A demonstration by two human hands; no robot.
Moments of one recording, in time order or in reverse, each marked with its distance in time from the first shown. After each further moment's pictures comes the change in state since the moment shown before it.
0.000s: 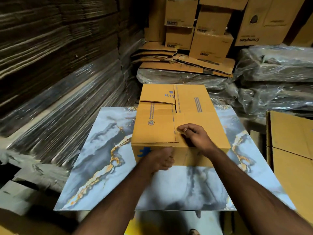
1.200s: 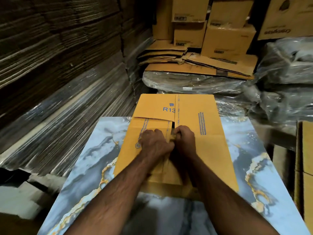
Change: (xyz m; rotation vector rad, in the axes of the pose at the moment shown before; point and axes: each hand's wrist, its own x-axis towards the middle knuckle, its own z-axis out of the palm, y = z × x) left_hand 0.038 0.142 -0.009 1.093 0.777 0.168; right_hand 0.127 0.017 0.020 -0.174 0.229 -0.124
